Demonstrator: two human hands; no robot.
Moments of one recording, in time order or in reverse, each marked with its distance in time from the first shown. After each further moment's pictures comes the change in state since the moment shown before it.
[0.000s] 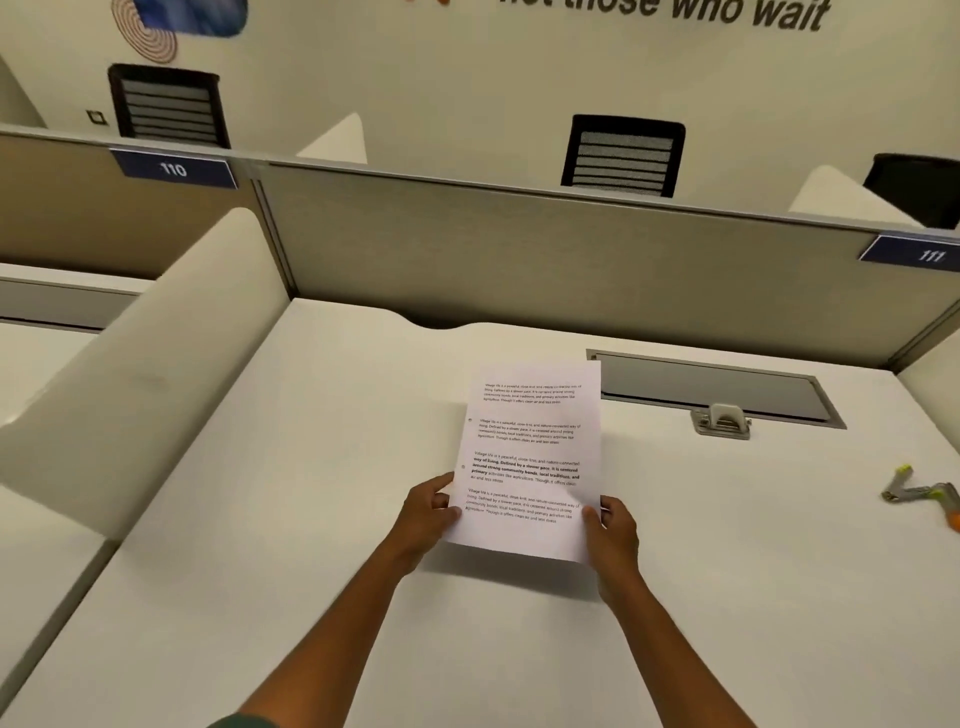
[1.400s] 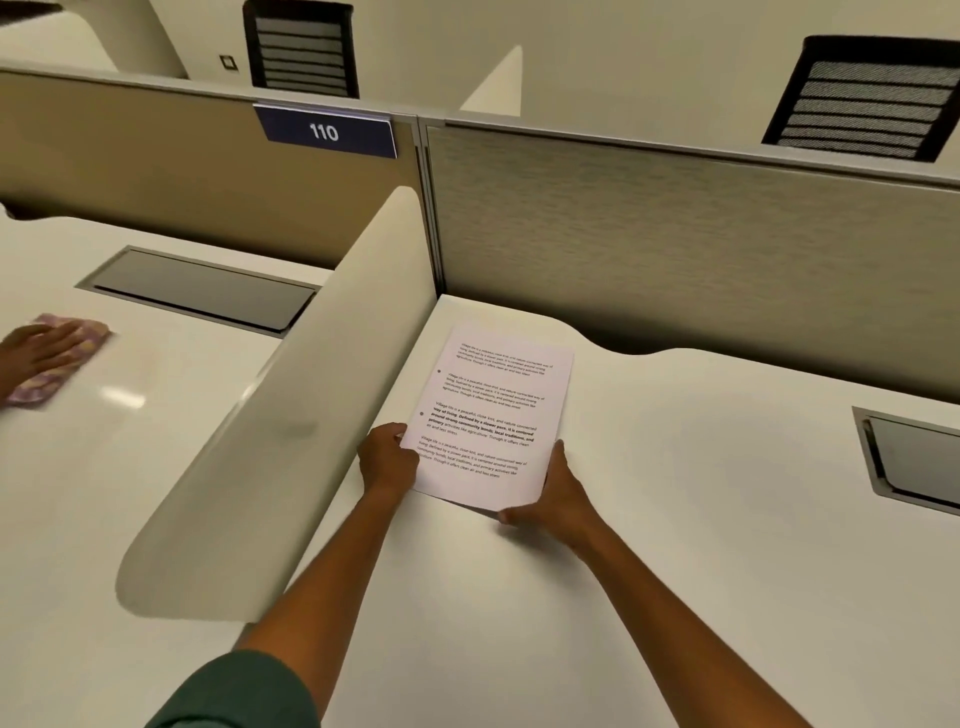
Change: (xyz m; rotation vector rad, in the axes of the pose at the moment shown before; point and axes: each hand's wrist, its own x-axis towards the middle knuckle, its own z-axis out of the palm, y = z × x) left_hand 0.140 0.020 -0.306 0.338 0.778 -0.111; right_hand 0.019 -0.142 0.349 -0.330 -0.708 -0.210
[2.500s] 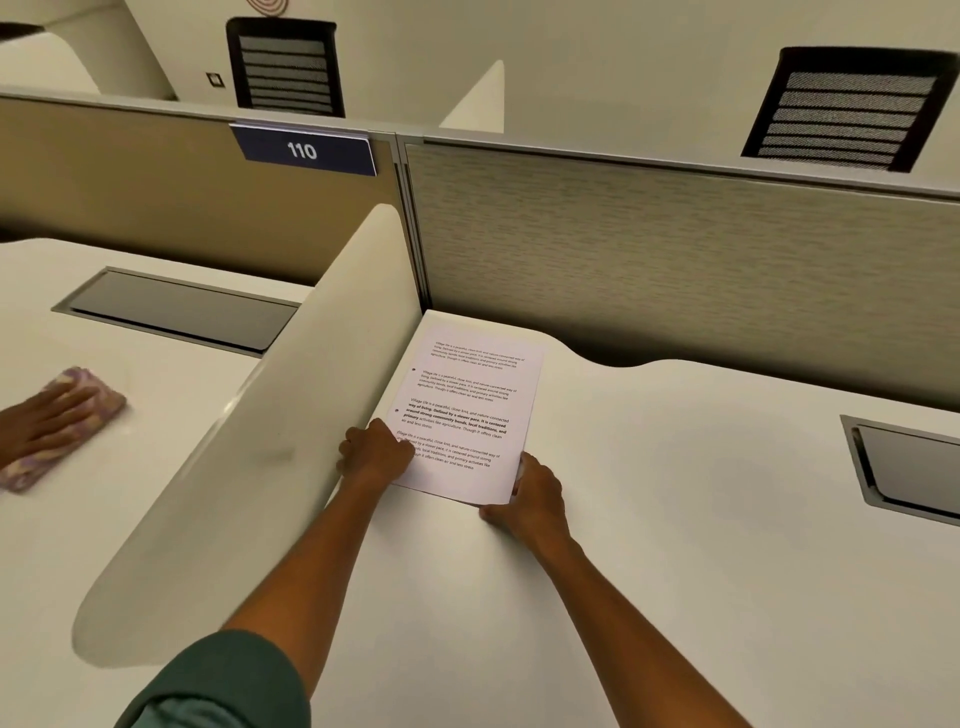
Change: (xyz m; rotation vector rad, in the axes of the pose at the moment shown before) left_hand 0.038 0.027 0.004 0.530 -0.183 -0.099; right_hand 0.019 -0.013 0.018 -0.171 0.192 0.008
